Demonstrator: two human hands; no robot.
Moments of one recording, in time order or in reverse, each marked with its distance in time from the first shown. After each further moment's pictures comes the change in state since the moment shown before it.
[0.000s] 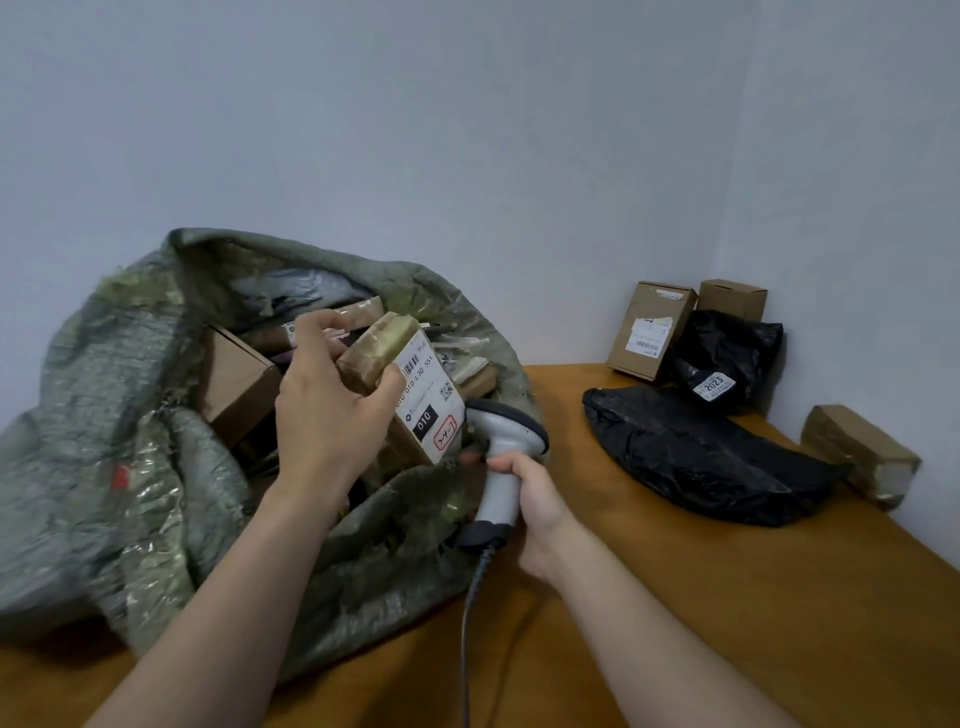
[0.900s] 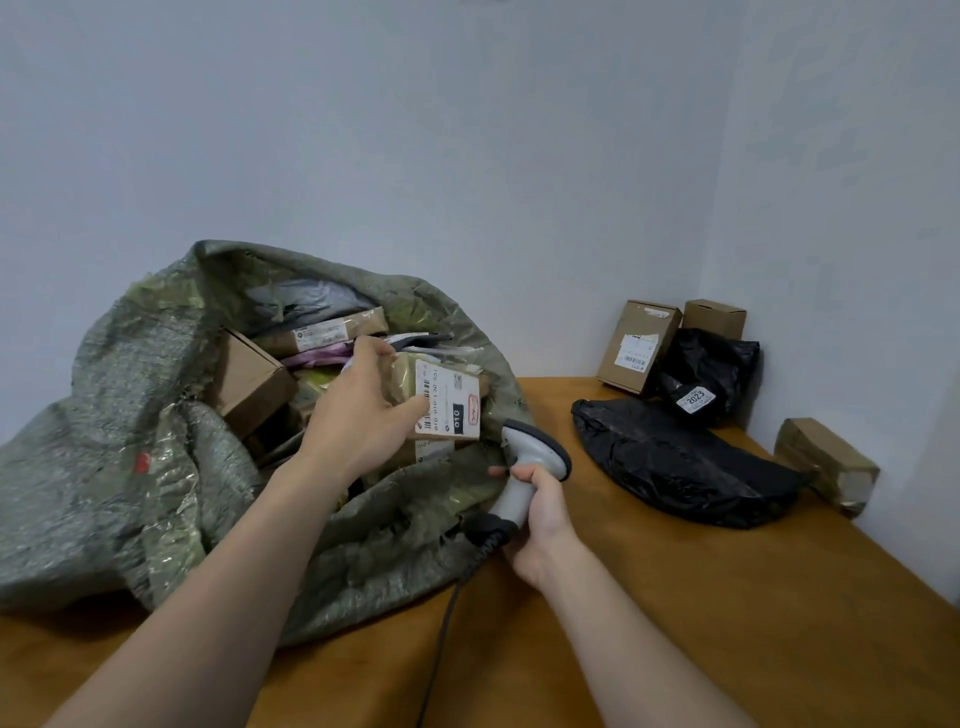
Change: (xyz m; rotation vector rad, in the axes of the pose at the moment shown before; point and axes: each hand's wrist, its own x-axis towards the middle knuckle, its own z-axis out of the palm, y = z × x) left_hand -0.005 0.022 -0.009 0.189 -0.415 -0.126; right_hand -0.012 0.010 -0.013 0.240 0.144 -0.044
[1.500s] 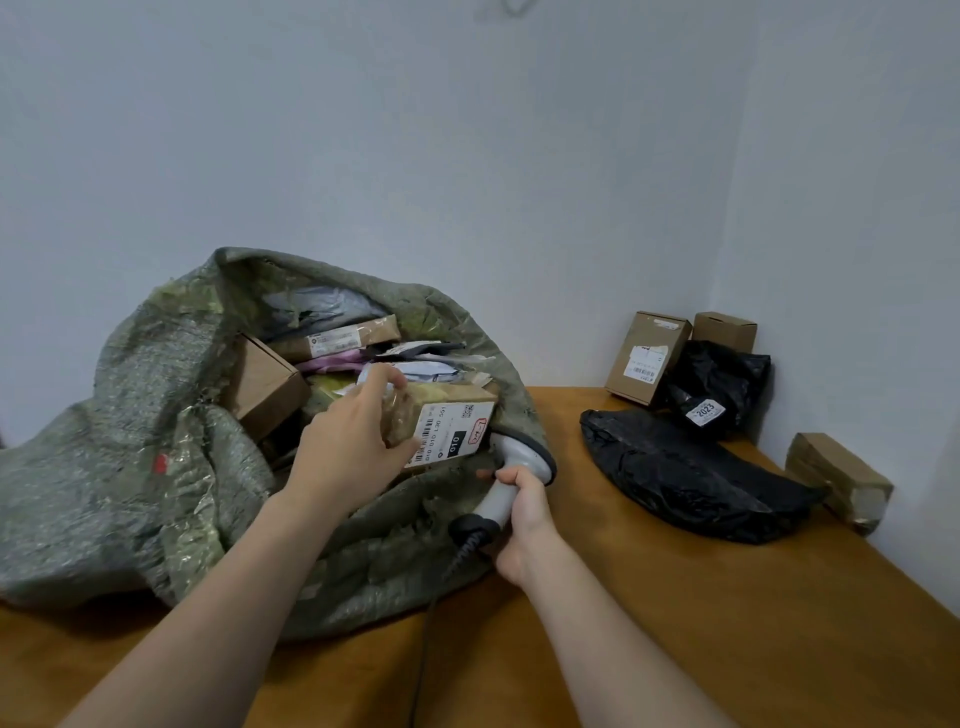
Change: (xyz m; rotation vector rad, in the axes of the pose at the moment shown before) left_hand -0.009 -0.036 0.001 0.288 0.112 0.240; right_hand -0.006 0.004 0.031 -0.096 0.051 0.063
